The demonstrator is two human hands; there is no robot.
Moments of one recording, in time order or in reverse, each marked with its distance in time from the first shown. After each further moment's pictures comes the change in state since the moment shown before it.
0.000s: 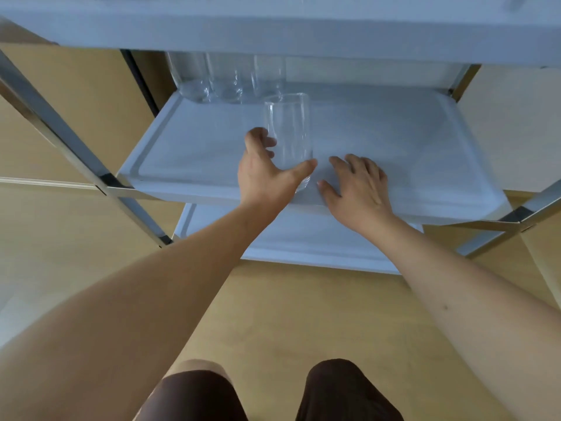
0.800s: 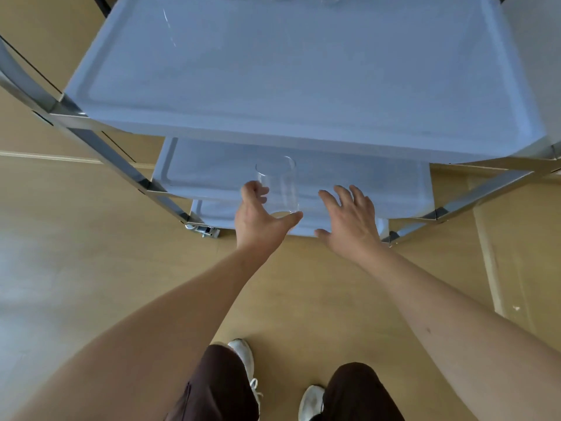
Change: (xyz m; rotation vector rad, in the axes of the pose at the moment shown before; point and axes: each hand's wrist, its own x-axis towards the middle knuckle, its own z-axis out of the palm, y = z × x) left_hand -0.068 0.095 -0.072 0.107 -0.209 -0.388; right_hand -0.071 -0.016 -0.125 -0.059 -0.380 -0.032
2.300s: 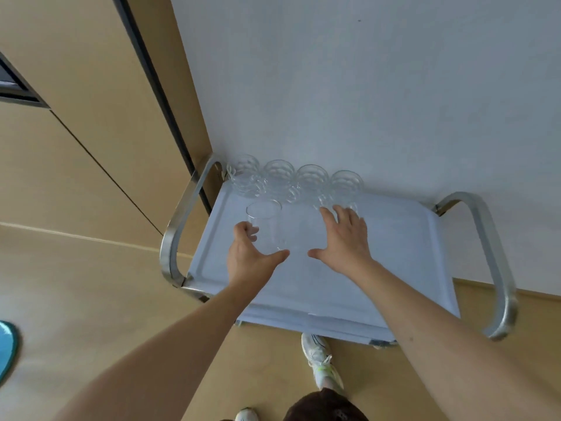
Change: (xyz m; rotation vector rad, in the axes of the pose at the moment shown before) left_hand 0.107 0.254 -0.223 -0.040 0.076 -0.014; right_hand 0.121 -0.111 -0.359 0.036 0.054 0.022
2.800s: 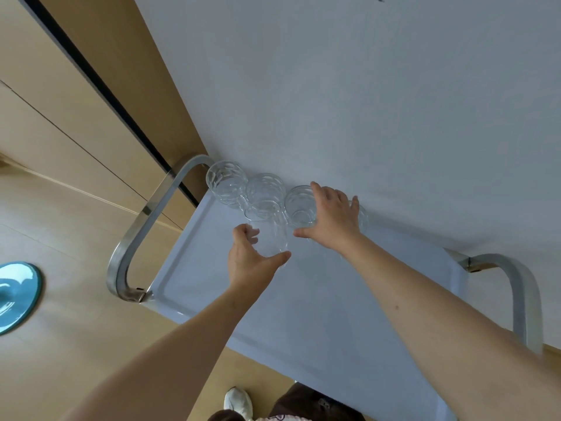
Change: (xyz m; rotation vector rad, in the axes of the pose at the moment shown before) left_hand 0.088 0.043 0.107 -0.006 0.147 -0.255; right_hand 0.194 0.052 -0.011 0.107 -0.139 -0.198
